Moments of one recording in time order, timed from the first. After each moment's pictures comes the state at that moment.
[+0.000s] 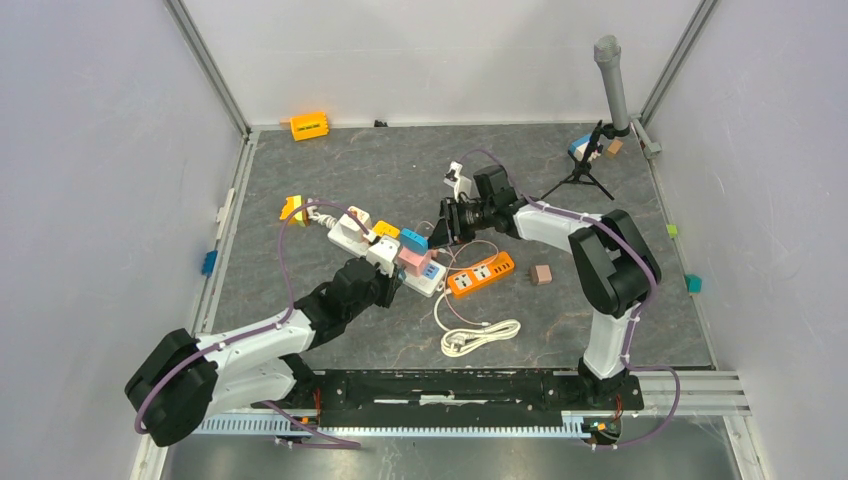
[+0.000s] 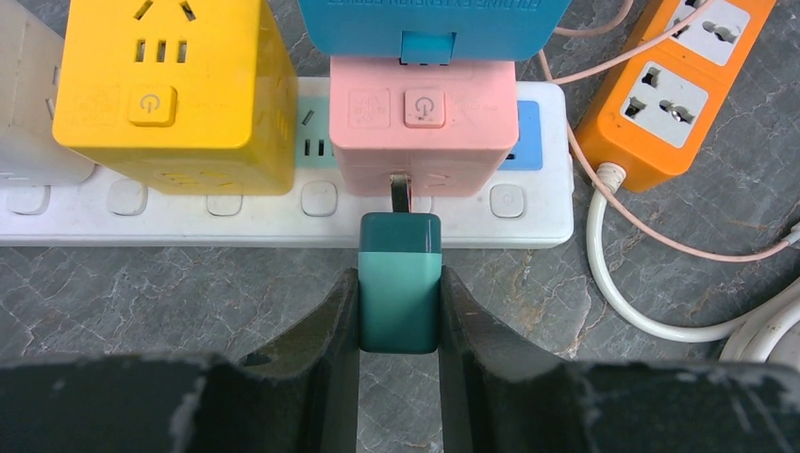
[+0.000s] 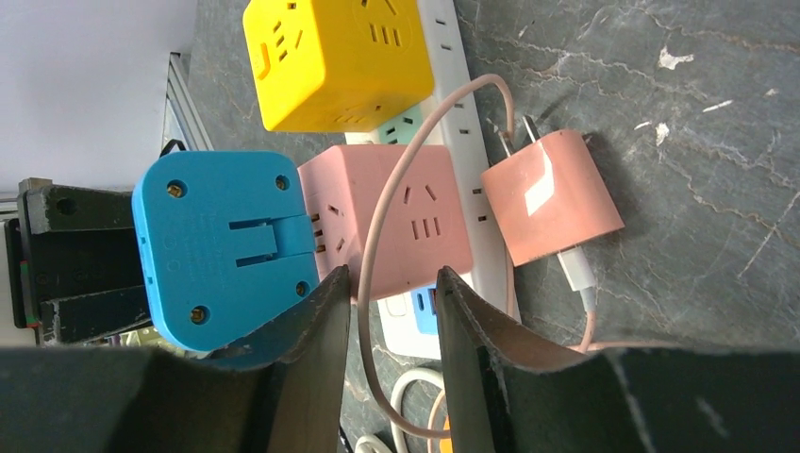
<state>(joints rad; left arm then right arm) -0.78 1.05 0.35 0.19 -0.20 -0.14 0.51 1.89 1.16 -0.04 -0.75 0.44</state>
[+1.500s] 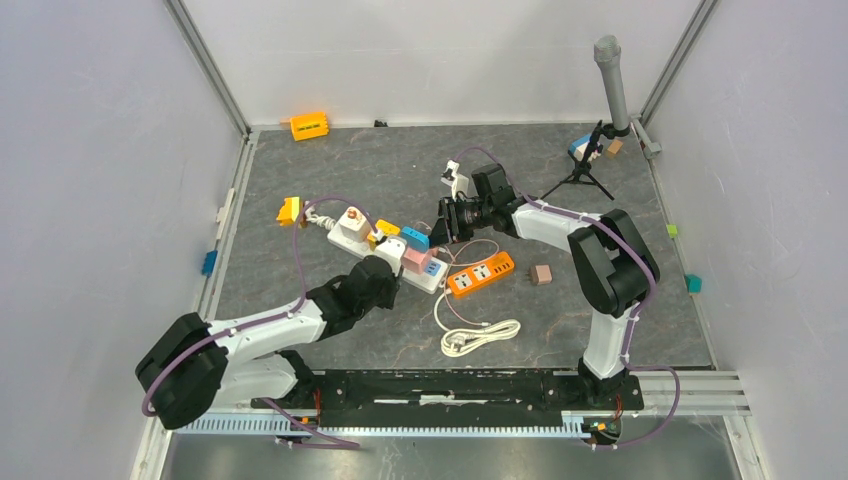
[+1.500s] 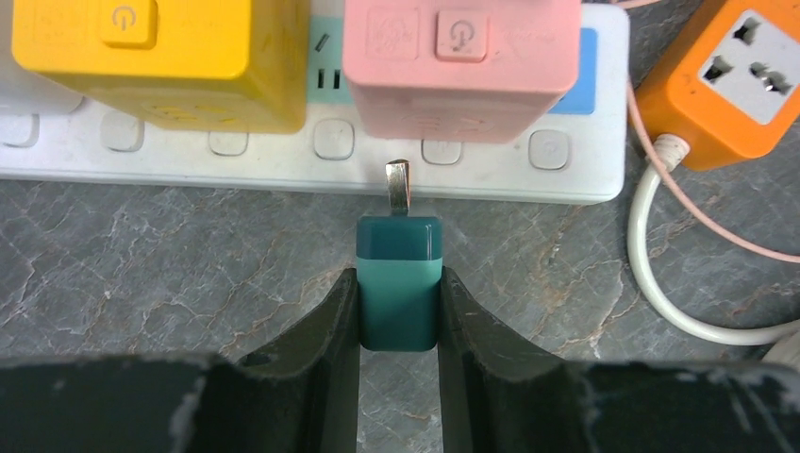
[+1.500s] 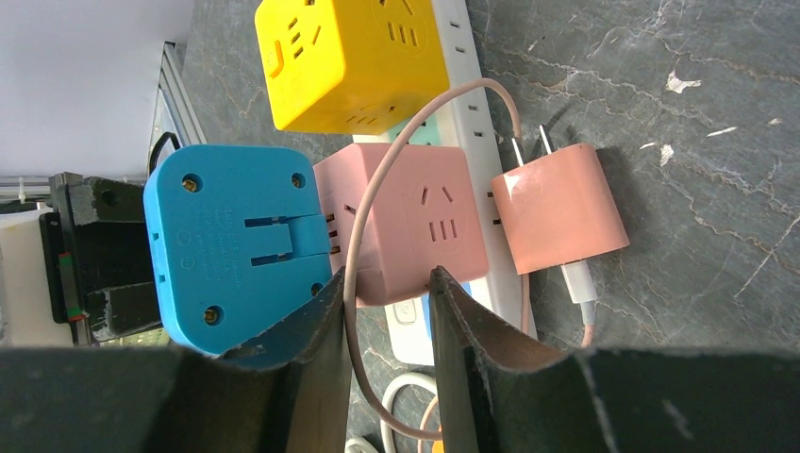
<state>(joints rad) -0.83 1.15 0.45 -0.01 -0.32 -0.24 0.52 1.90 1.18 -0.05 -0.76 0.39</state>
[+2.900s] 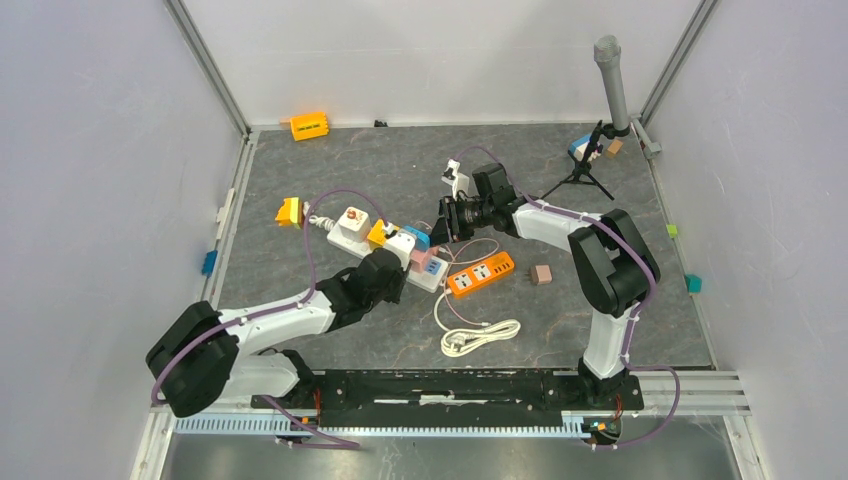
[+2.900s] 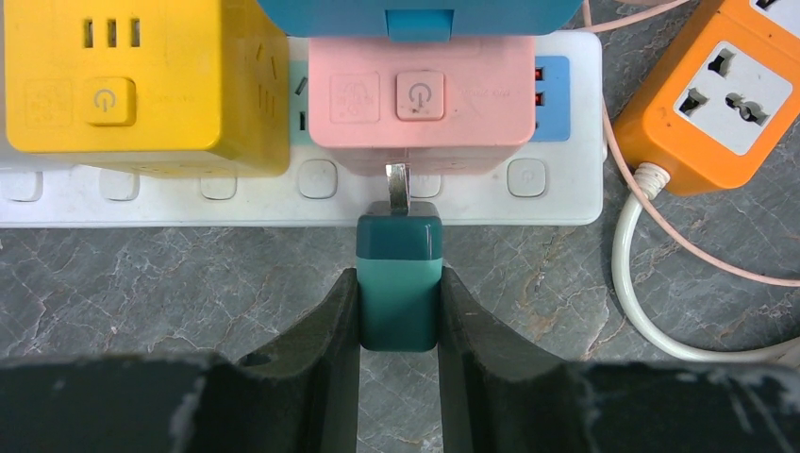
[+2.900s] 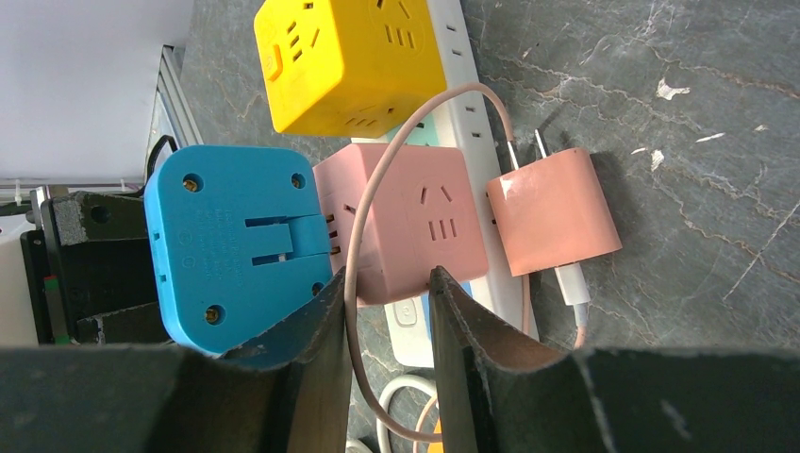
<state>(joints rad) -0.84 1.23 0.53 -0.01 -0.31 -0.20 0.52 1.90 1.18 -0.04 -0.76 0.39</state>
